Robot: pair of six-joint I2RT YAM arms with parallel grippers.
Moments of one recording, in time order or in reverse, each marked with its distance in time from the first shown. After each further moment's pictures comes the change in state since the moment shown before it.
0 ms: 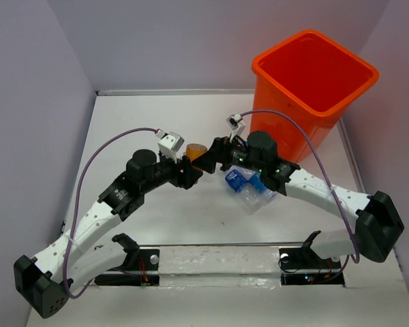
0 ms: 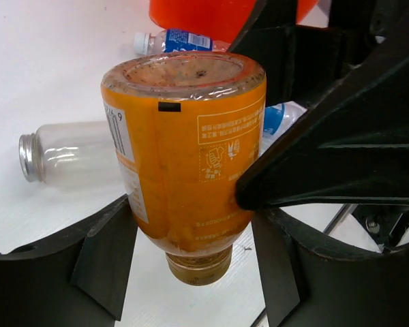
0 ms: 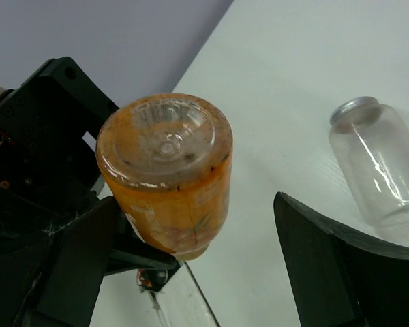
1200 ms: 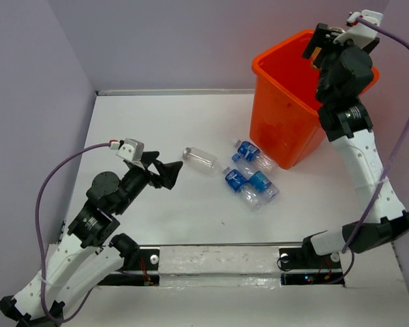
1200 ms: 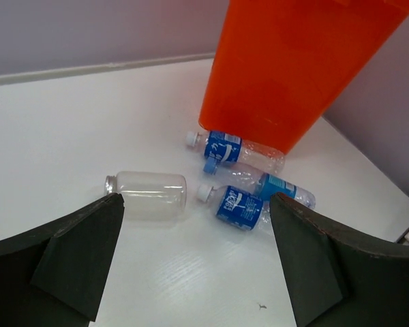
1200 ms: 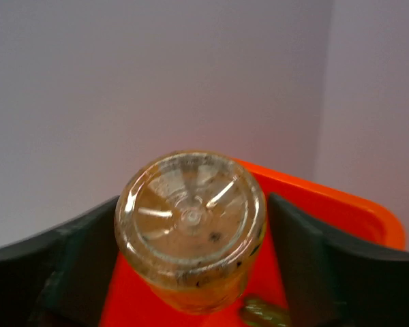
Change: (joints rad) left arm 0.000 -0.308 -0.014 0.005 -0.206 0.019; right arm -0.463 0.034 0.821 -0.247 0.808 -0.644
